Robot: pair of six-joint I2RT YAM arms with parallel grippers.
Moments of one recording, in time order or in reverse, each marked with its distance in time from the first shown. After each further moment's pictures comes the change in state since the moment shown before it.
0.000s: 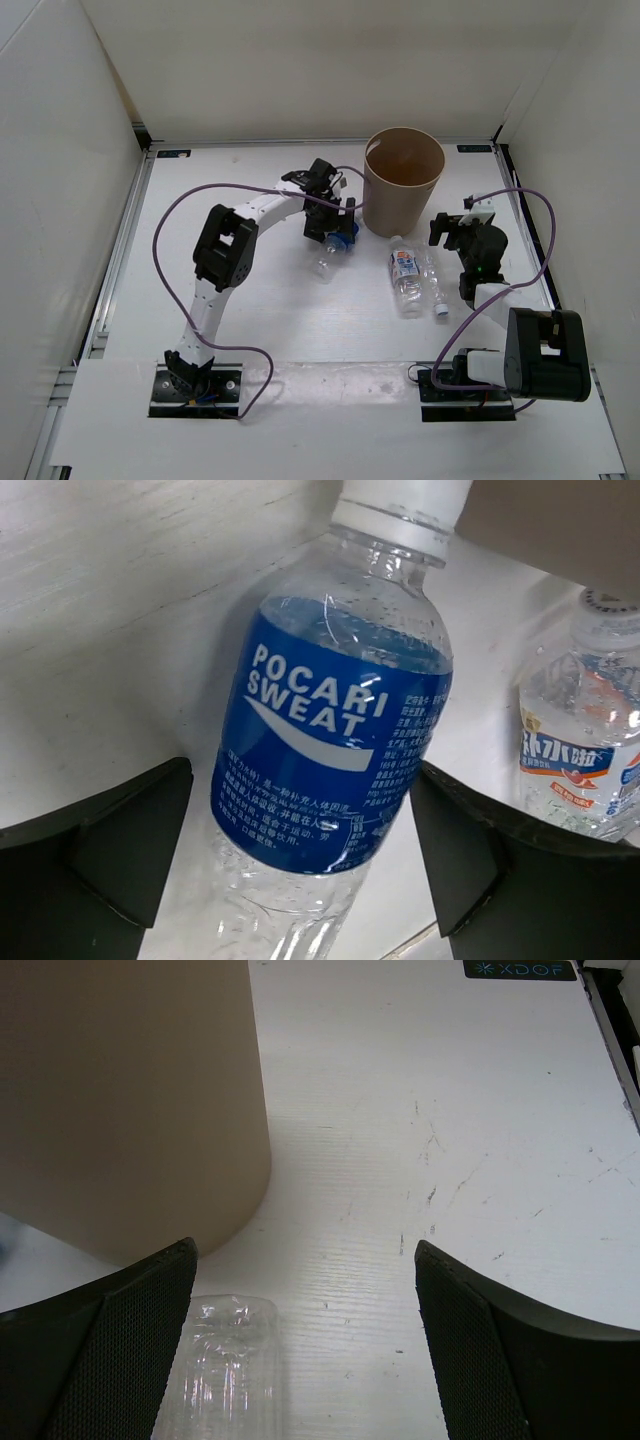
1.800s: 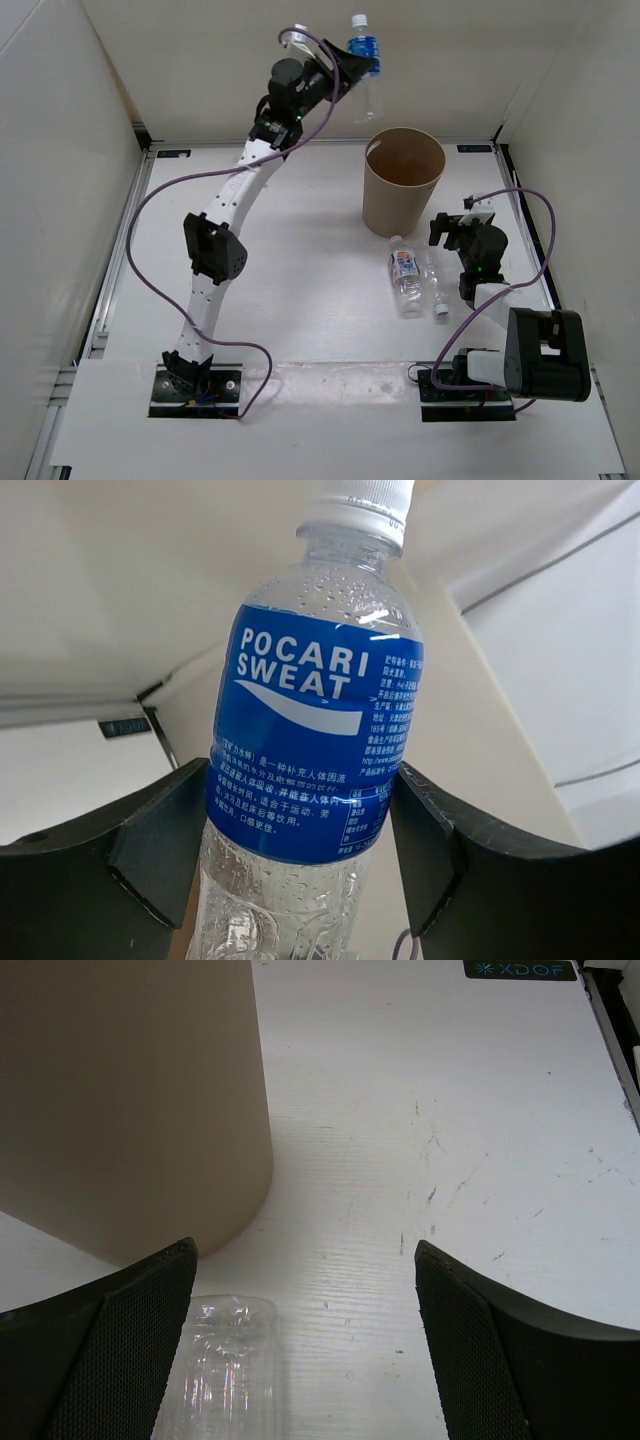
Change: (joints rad) left arm 0.109 0.036 0.690 0.698 -0.097 -0.639; right arm 0.000 0.000 0.000 0.000 0.000 0.000
